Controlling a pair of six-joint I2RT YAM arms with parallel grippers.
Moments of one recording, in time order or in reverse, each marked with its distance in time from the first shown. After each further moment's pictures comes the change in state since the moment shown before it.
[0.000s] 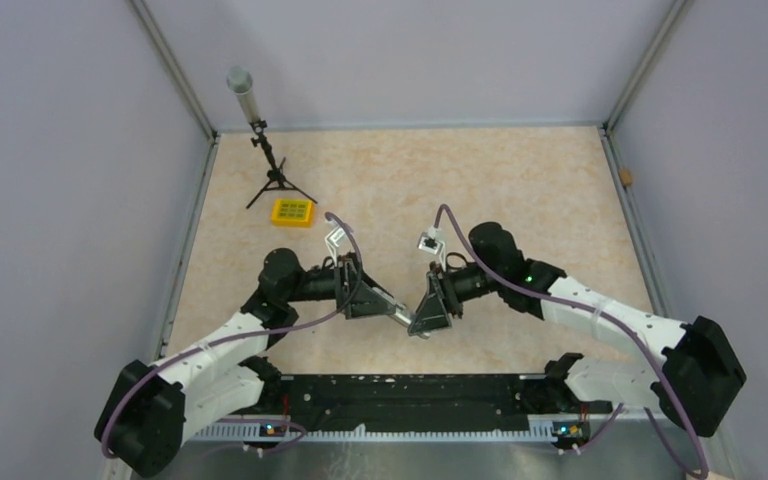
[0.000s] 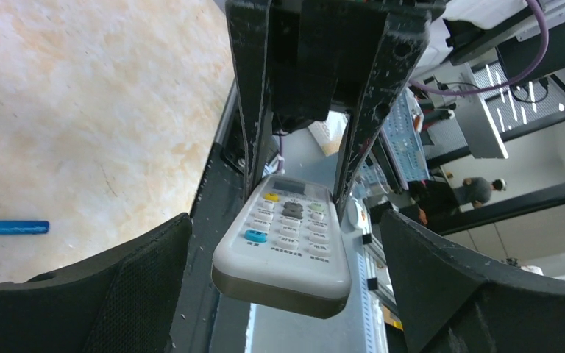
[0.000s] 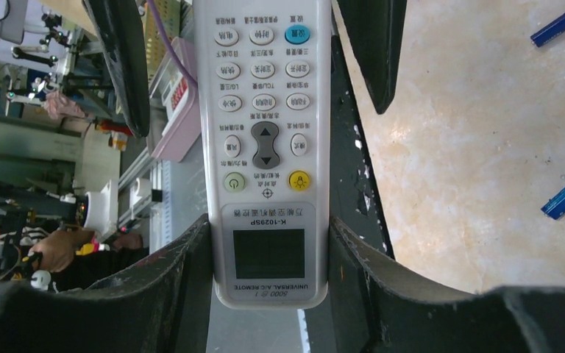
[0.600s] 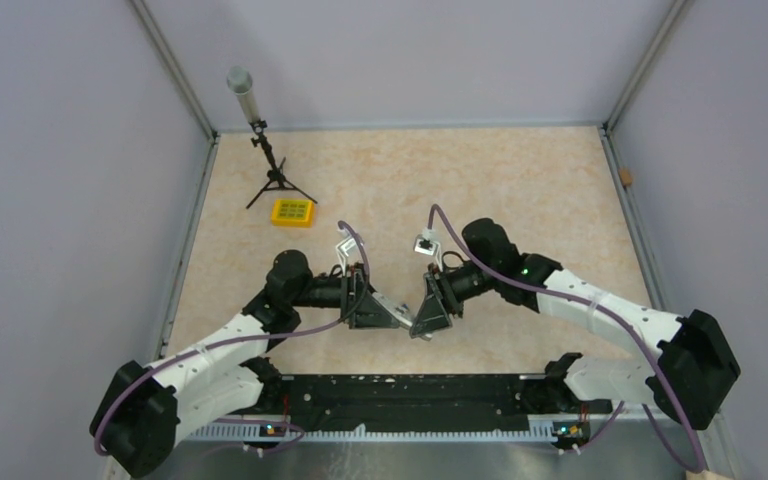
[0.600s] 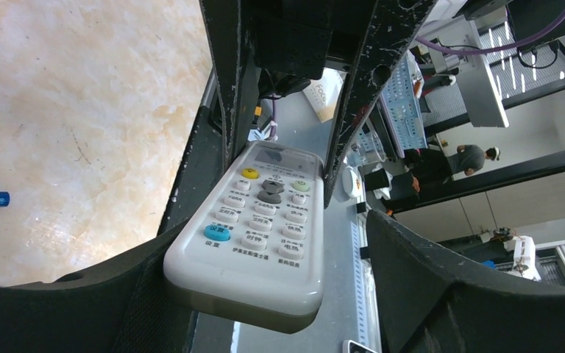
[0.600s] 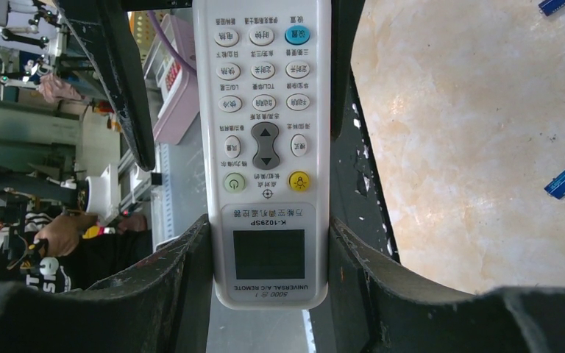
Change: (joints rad) left arm -0.080 -0.019 0.015 -0.153 0.016 0.057; right arm 0.000 0.051 0.080 -0.157 -0.018 -0.084
